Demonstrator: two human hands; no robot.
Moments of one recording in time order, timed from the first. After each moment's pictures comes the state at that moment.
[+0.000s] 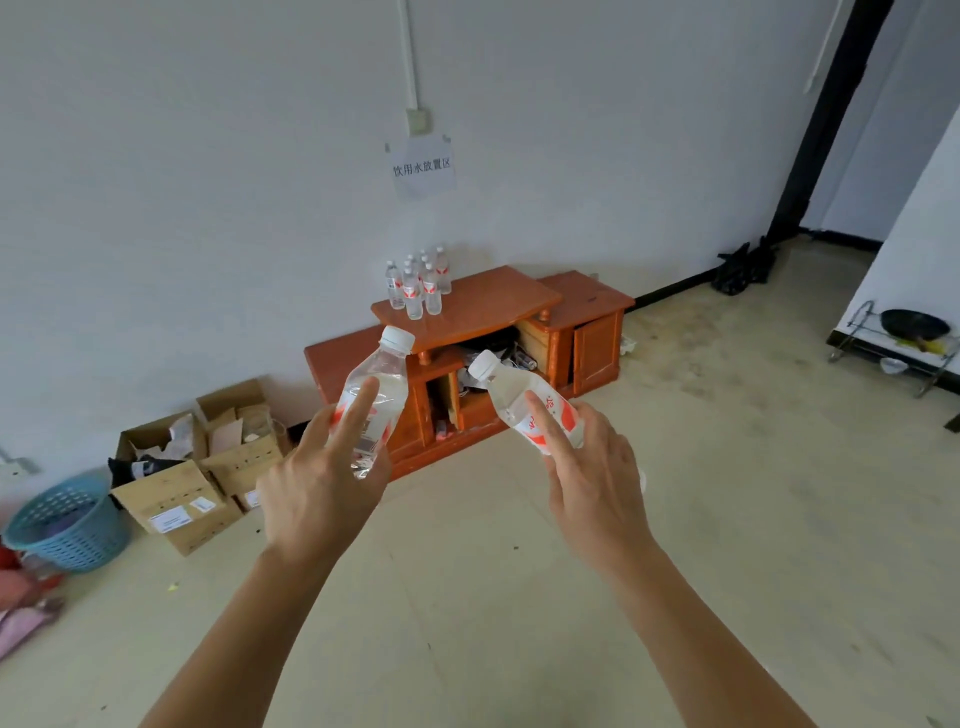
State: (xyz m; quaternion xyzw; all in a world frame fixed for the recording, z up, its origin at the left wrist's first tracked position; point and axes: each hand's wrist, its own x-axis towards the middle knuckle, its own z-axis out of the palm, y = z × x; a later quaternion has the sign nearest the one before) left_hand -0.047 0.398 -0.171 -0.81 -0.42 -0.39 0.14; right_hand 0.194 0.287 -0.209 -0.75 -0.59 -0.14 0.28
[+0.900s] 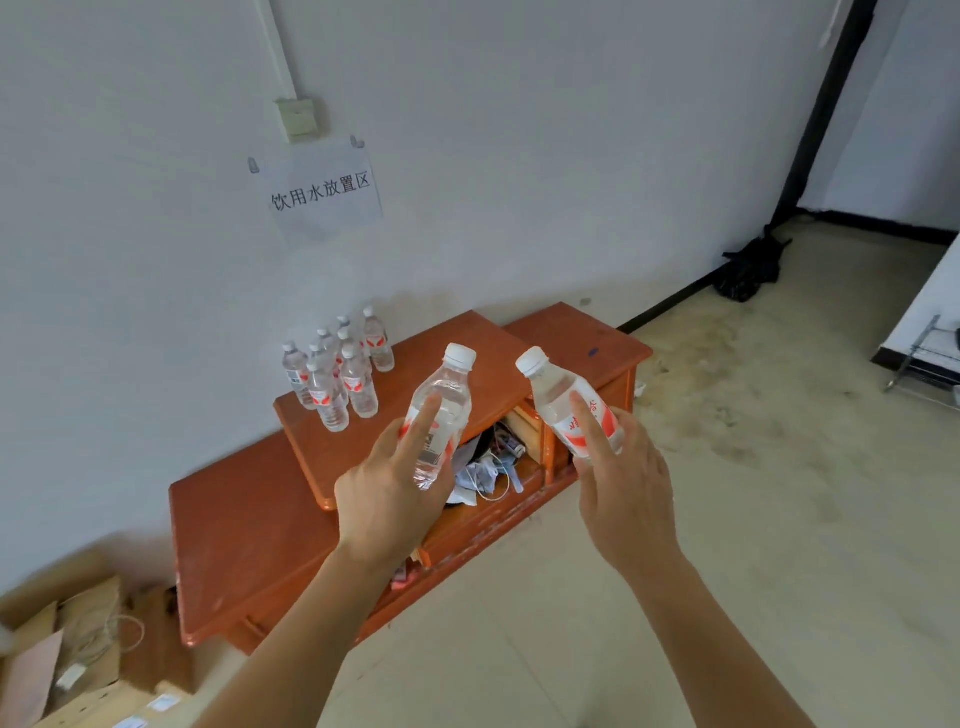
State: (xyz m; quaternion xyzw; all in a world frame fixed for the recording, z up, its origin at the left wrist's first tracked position) left_hand 0.393 0.995 -0.237 -0.86 -0.35 -0.37 0.00; right_hand 0.598 0.860 -0.265 -0.81 -0.48 -0.11 0.31
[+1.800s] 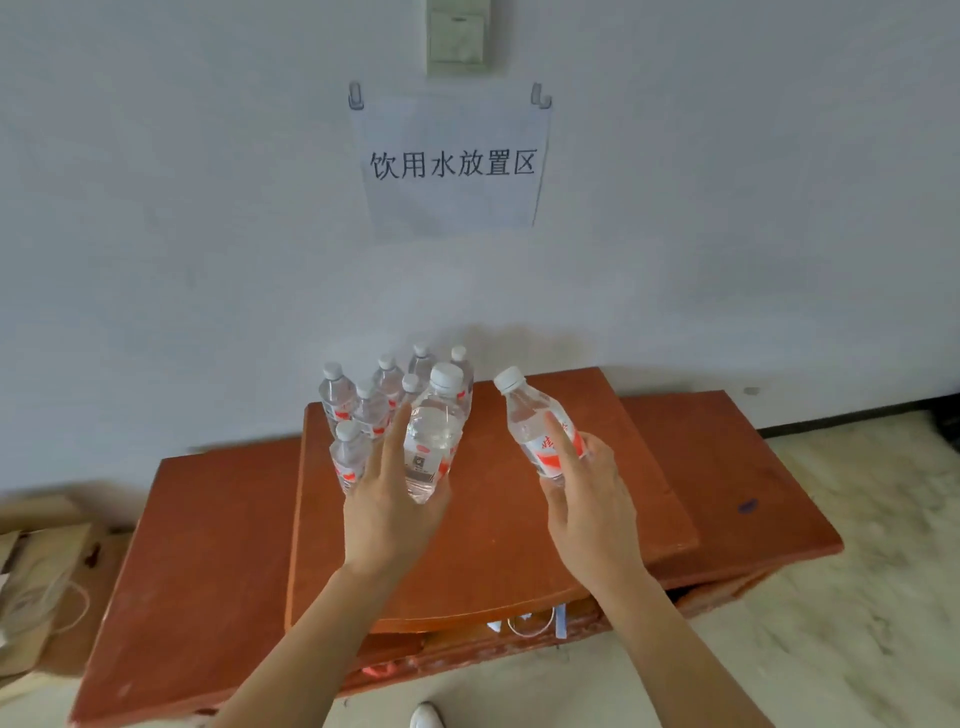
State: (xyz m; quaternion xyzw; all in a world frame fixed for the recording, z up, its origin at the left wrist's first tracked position) left_hand 0.519 1.425 -0.311 -0.67 -0.58 -0.41 -0.18; right_hand 0.736 1.387 -0.303 -0.70 -0.66 0.04 0.27
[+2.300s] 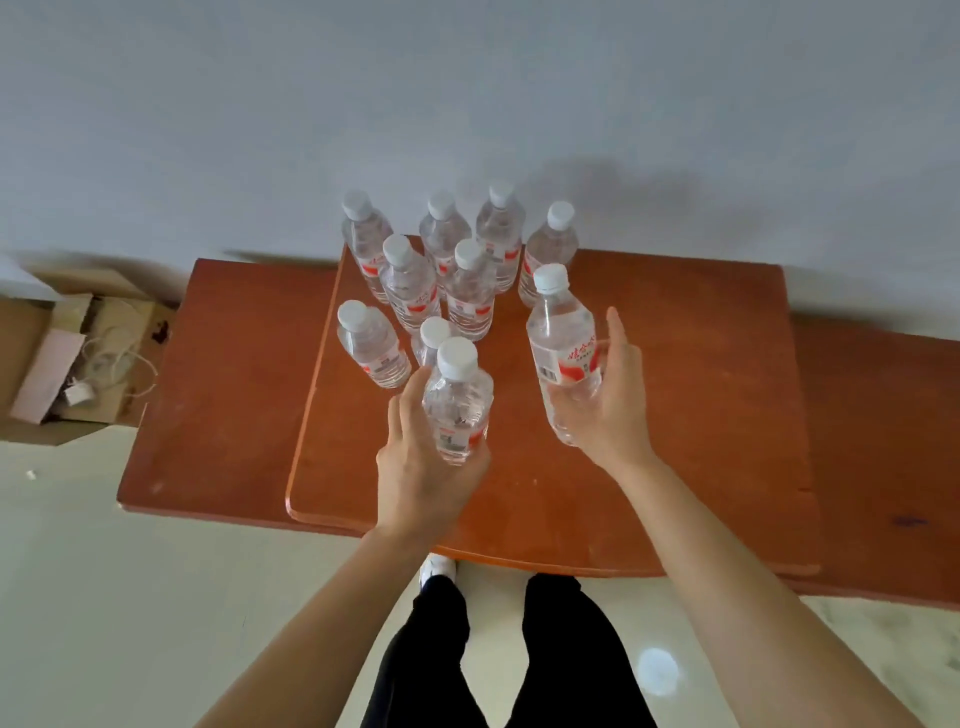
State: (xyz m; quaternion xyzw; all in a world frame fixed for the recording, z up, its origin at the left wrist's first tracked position) left_hand 0.563 1.507 -0.449 -0.53 -0.74 -0.33 -0.25; right_hand 0.751 1.601 -0.471 -0.66 -0.61 0.34 0.27
